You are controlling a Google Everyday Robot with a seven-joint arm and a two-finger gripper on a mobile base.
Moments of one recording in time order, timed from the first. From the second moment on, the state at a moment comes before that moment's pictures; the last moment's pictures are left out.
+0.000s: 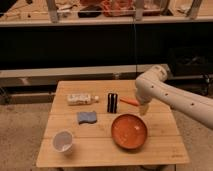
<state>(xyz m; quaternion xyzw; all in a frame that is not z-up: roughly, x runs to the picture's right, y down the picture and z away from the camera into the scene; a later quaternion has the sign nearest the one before) 0.192 0.087 0.796 -0.22 -0.01 -0.08 0.97</state>
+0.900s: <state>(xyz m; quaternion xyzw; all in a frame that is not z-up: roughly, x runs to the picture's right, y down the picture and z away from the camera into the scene) 0.186 0.089 0.817 -0.23 -0.02 -0.07 0.97</state>
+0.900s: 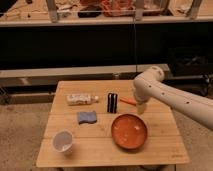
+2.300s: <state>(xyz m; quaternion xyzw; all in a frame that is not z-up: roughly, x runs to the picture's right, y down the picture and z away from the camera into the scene) 0.195 0.082 0.845 -0.22 -0.02 -0.02 0.98</state>
